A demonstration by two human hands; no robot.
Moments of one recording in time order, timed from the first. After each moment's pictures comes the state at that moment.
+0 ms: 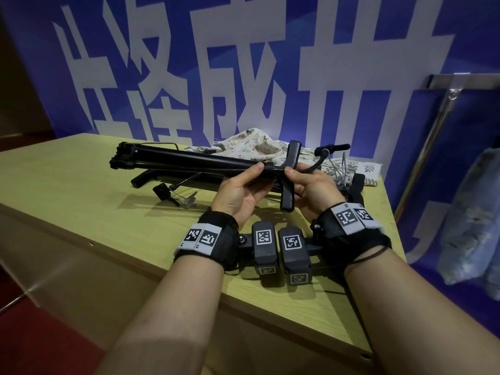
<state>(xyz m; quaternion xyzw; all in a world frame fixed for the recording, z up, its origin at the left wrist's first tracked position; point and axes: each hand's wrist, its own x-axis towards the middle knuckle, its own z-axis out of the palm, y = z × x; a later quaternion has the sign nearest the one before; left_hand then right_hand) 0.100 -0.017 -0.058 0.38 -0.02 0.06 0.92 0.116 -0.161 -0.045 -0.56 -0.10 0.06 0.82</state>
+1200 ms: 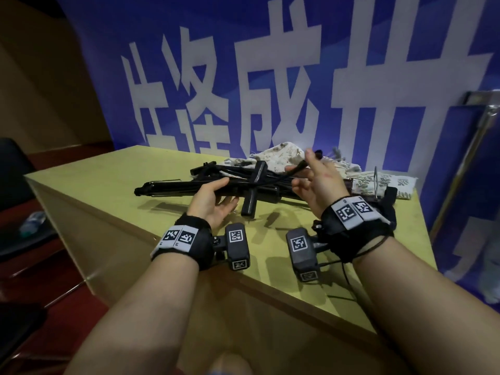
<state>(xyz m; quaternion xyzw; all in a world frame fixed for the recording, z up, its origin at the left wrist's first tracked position) 0.053 0.092 -0.040 0.42 0.16 0.13 0.89 0.082 -0.114 -0.004 -0.50 -0.11 0.06 0.86</state>
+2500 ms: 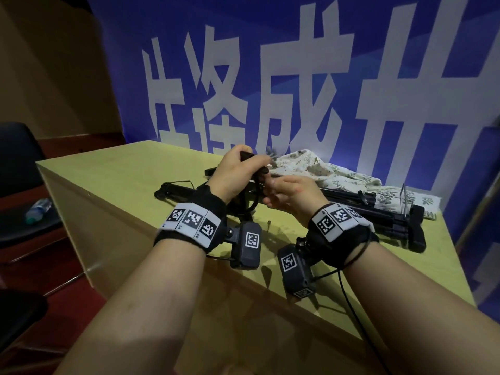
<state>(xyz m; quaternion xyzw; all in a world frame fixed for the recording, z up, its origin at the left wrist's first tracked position) 0.038 0.095 0.023 0.77 -0.03 0.20 0.61 0.082 -0.045 -0.008 -0.63 -0.21 0.15 0.73</state>
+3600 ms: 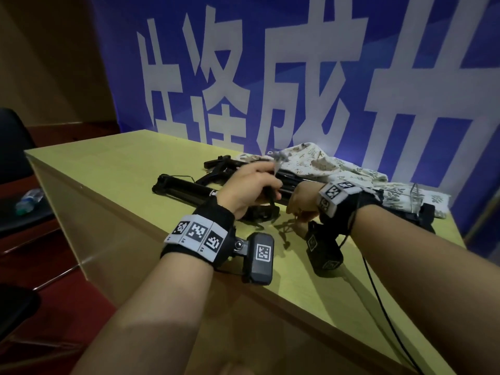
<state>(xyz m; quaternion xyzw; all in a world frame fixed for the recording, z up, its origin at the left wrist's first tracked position) 0.047 0.092 -0.003 0.72 -0.03 0.06 0.69 0.154 -0.042 -0.012 -0.95 -0.15 0.19 0.21</state>
